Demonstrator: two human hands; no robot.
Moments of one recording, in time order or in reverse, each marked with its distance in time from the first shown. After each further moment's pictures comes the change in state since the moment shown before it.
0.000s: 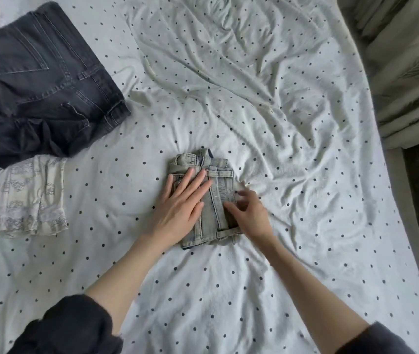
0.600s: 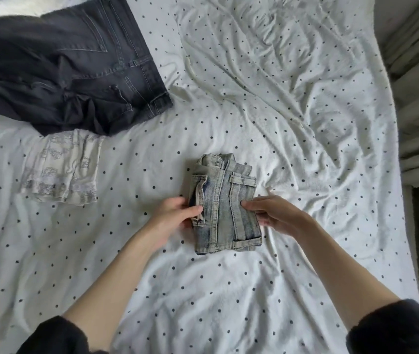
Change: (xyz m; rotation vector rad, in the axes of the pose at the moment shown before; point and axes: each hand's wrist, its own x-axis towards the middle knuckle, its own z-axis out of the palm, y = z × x) left_hand -0.042 -0.012 -0.039 -1.363 -0.023 -0.955; right_hand 0.015 -0.048 -0.032 0.208 -0.582 0.270
